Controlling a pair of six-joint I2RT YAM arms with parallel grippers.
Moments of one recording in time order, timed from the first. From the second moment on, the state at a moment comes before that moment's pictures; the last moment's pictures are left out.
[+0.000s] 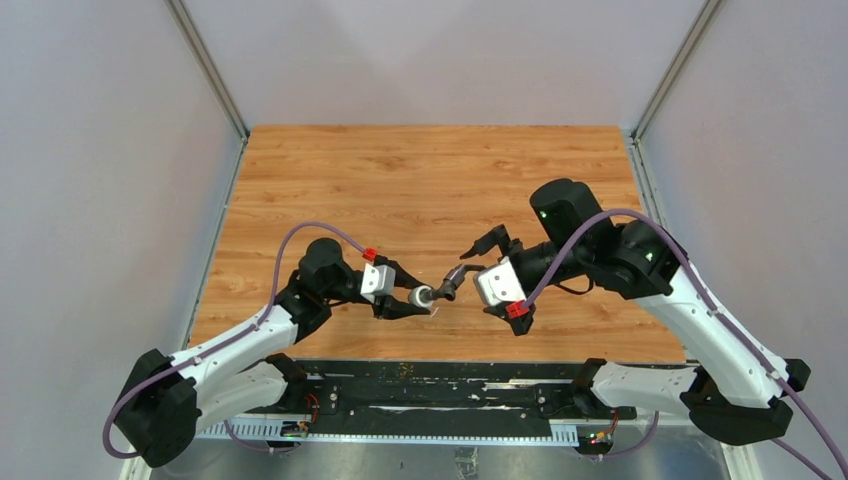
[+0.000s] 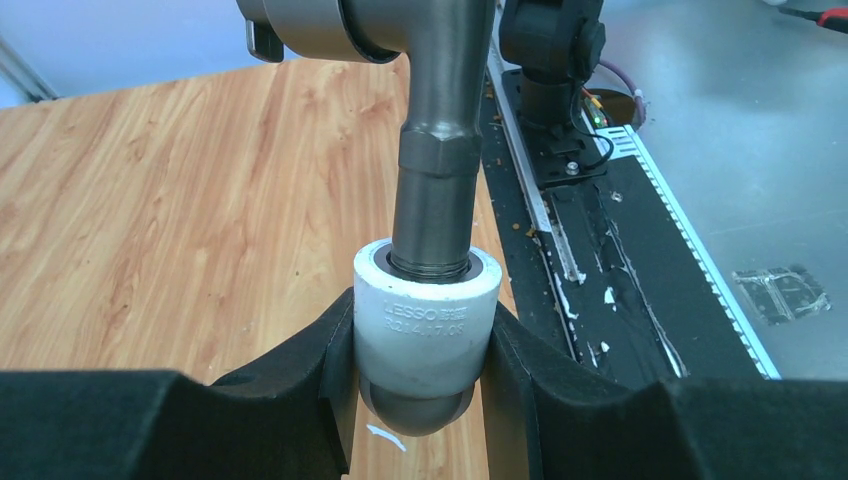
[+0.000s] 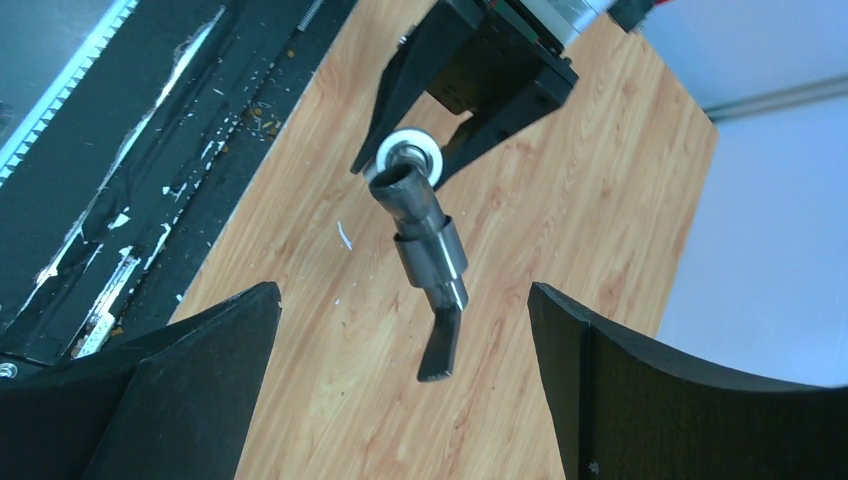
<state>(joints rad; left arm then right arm) -0.65 0.97 0.44 0.44 1.02 0.24 0.87 1.09 1.53 -1.17 -0.62 -1.17</state>
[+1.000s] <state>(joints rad) -0.65 0.97 0.48 0.39 0.83 0.20 0.94 1.31 1.55 -1.05 -0.48 -0.99</state>
